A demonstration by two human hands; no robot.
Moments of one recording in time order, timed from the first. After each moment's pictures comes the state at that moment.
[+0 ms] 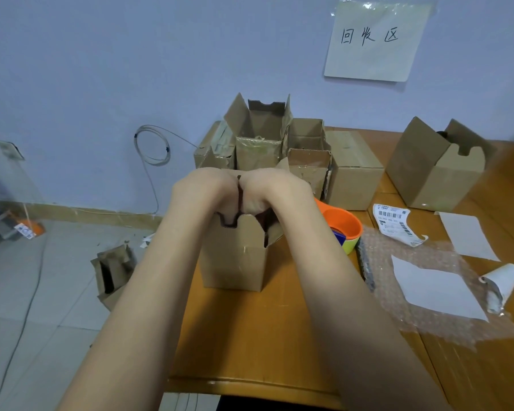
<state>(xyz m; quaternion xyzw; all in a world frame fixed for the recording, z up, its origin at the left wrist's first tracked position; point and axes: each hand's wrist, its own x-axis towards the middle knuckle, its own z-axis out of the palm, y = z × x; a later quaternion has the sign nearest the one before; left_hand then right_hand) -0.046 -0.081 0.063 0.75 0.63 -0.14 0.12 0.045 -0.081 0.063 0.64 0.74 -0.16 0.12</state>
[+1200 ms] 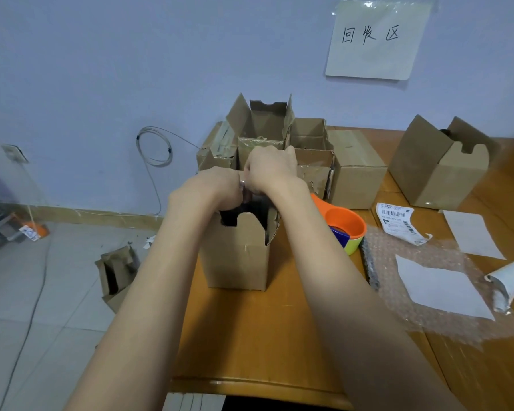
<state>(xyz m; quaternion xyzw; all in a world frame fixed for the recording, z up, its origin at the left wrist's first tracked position) -0.045 -0.090 0.068 0.77 0.63 -0.02 0.14 0.049 -0.061 0.056 0.69 0.72 0.00 -0.09</state>
